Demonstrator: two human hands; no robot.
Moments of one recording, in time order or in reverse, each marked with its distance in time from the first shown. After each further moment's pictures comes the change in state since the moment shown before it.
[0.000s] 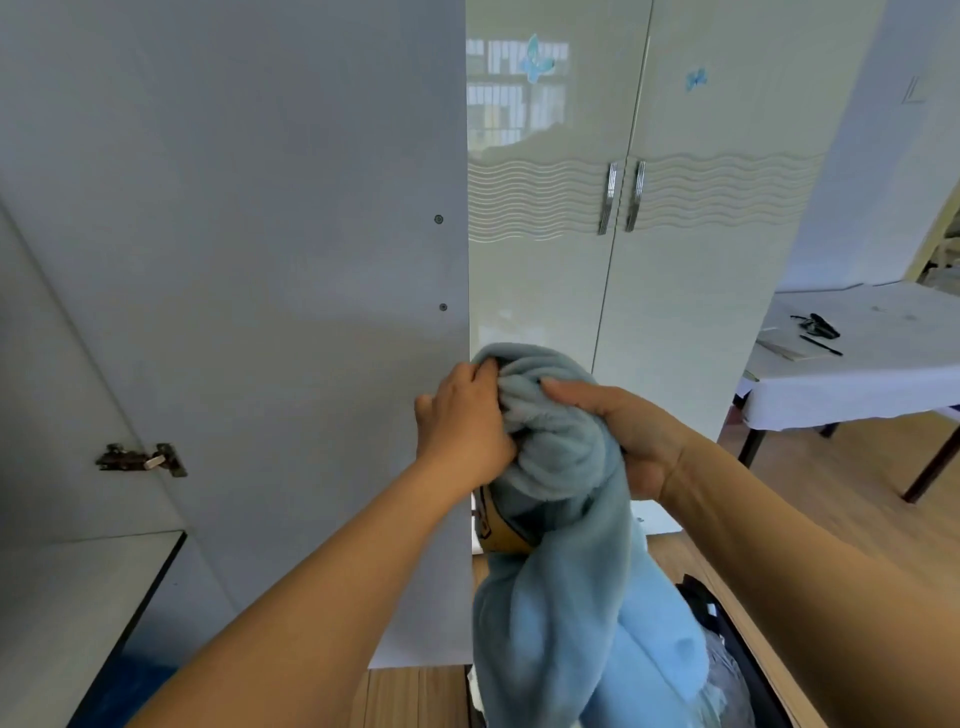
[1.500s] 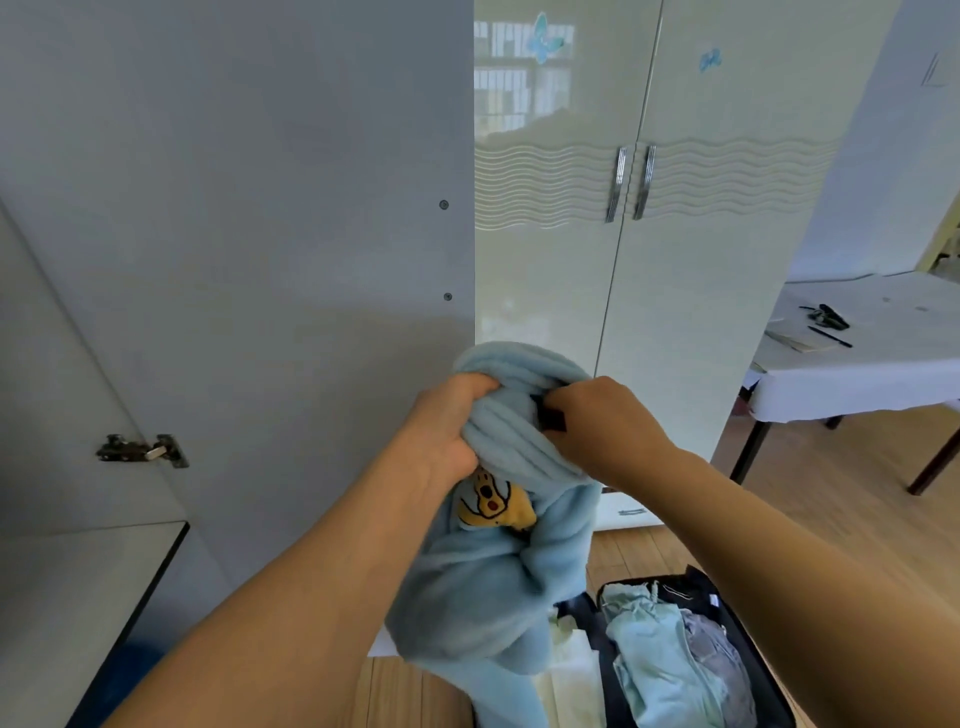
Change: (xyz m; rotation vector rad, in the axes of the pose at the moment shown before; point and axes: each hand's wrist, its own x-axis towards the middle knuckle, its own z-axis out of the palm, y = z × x) left_hand 0.009 -0.006 -0.008 -1.563 -0.173 -0.804; right_hand 0.029 0.011 0.004 -1.880 0.504 -0.528
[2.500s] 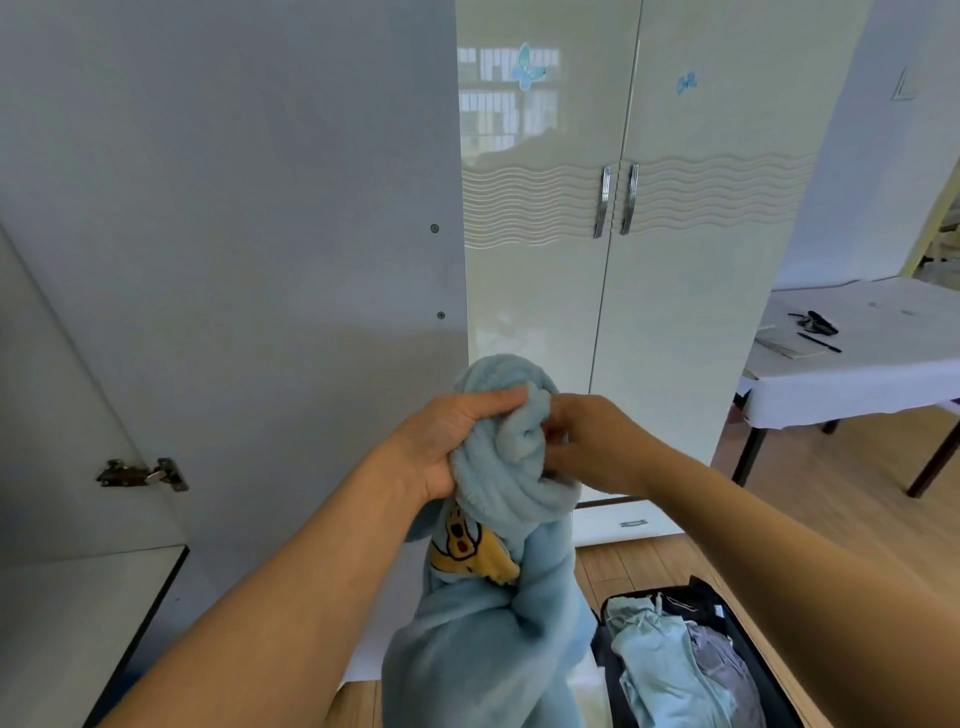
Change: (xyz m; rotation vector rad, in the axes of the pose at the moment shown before) left_hand -0.018 0.011 -0.008 0.214 -0.365 -0.130; right_hand -0.014 0.001 -0.017 0.534 -0.115 0.010
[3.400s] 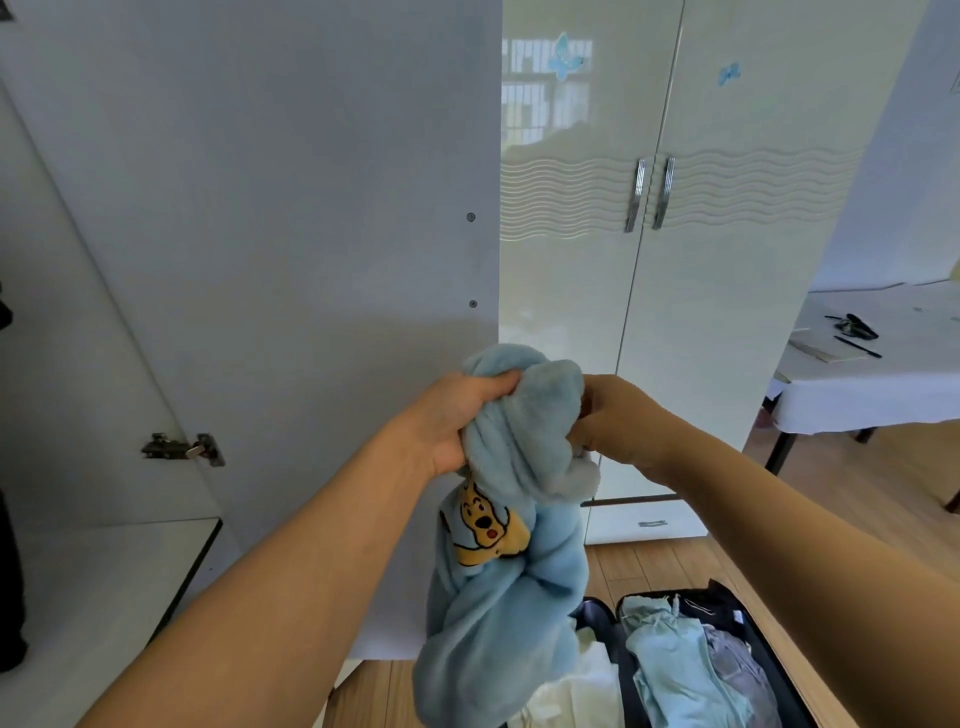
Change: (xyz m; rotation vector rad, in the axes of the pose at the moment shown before) left_hand -0.005 0.006 -0.017 0.031 0.092 0.119; right_hand 0.011 -0.002 0.003 0.438 -0.066 0.165
